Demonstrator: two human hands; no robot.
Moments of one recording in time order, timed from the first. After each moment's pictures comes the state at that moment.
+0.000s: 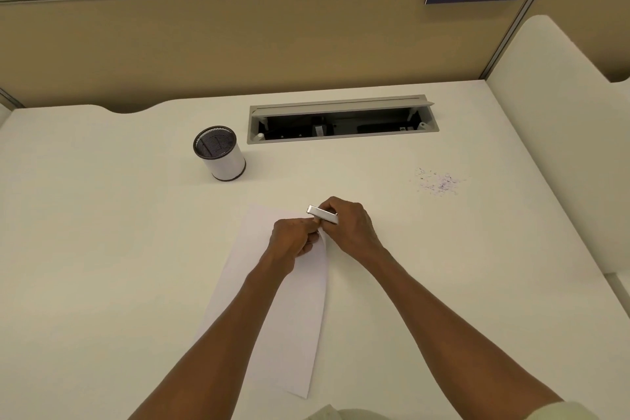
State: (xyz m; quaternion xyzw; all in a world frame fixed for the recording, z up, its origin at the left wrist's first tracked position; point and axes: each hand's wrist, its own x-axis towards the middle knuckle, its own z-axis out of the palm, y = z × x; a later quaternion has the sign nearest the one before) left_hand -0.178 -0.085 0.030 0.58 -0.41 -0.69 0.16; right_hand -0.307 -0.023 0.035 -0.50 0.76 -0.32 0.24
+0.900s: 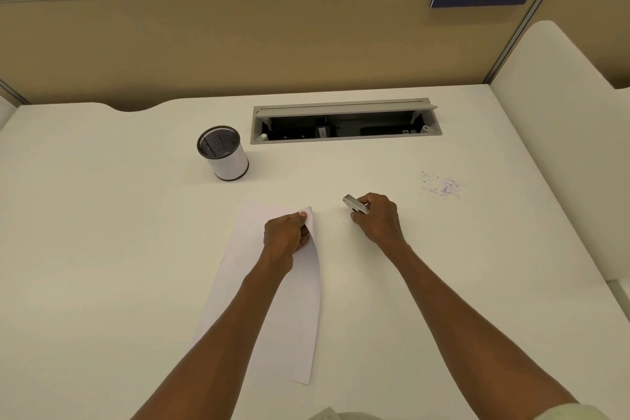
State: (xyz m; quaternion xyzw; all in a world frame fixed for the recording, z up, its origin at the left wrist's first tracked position) left_hand -0.172 -0.091 0.030 0.61 -0.33 -0.67 0.25; right_hand -0.352 -0.023 0.024 -0.34 0.84 -0.34 0.27
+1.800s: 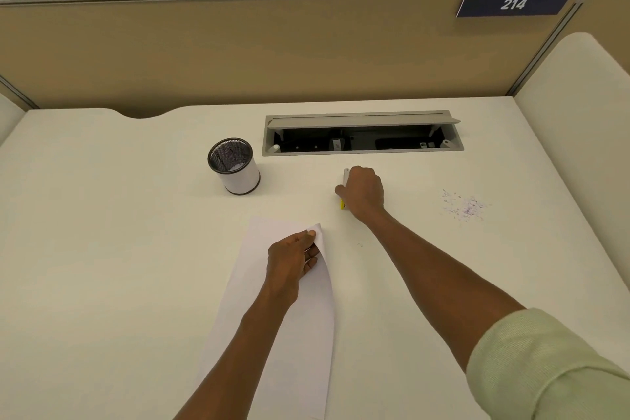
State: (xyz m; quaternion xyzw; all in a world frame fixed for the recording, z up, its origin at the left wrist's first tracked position) left_hand -0.158 -0.093 0.038 0.58 -0.28 -0.71 0.27; right_hand -0.341 -0.137 0.050 -0.42 0.88 -0.19 0.15
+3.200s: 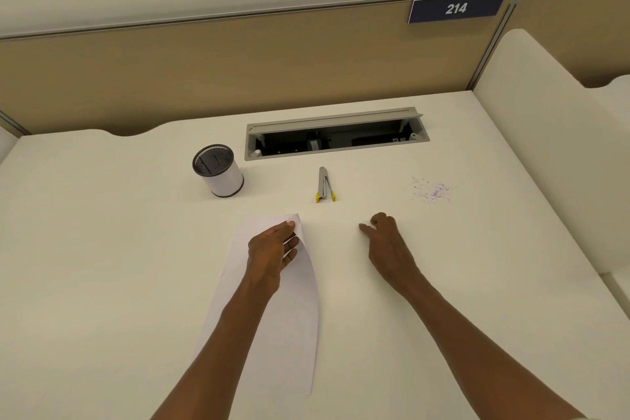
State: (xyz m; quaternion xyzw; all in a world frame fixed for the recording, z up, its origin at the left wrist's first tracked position) left_hand -0.152 -0.073 0.069 0.58 -0.31 -0.70 0.29; right_hand -0.353 0.036 0.006 -0.52 0.81 -0.26 0.12
